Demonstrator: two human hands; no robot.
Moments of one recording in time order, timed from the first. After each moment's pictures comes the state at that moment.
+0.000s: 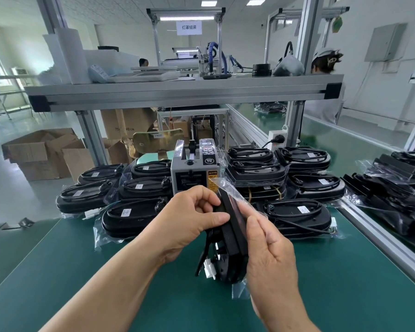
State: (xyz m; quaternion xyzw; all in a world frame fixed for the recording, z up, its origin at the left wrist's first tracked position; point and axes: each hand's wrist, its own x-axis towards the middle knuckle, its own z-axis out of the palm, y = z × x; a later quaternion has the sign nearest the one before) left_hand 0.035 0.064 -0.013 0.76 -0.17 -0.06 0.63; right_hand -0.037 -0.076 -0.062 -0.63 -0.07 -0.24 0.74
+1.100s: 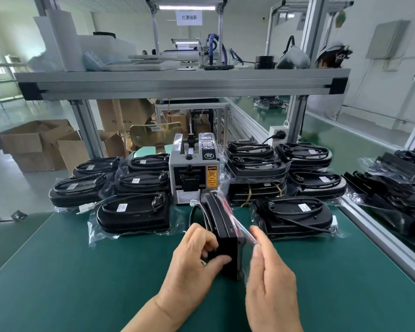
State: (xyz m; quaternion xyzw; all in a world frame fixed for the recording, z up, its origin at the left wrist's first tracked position) left_hand 0.011 0.051 -0.113 0.81 -0.24 0.24 0.47; right_hand -0.052 -0.080 -0.097 -0.81 0.07 -0.26 0.52
